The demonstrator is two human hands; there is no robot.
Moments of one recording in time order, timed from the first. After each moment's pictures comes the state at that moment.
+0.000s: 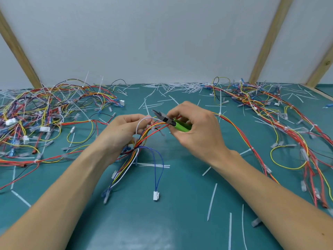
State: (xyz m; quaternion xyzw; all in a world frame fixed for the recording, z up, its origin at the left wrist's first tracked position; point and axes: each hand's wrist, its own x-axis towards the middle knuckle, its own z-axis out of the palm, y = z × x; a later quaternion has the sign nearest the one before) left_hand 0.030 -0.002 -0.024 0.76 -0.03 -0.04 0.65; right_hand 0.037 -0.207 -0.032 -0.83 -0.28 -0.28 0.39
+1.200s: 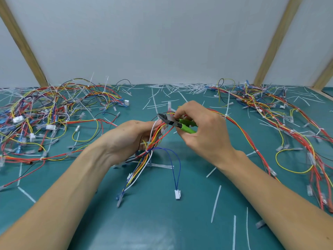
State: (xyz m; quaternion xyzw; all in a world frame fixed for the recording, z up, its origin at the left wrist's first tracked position) left_hand 0.026 -0.003 -0.020 0.71 -0.05 -0.18 0.68; right_hand 0.039 -0.211 -0.033 -0.83 -0.31 -0.33 0.33
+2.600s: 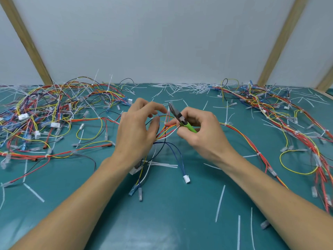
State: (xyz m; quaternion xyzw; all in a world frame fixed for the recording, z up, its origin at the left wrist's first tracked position) left_hand 0.022 -0.019 -0.032 0.87 -0.13 0.31 0.36; right_hand 0.032 -0.198 -0.029 -0.80 -0.25 -0.10 0.54
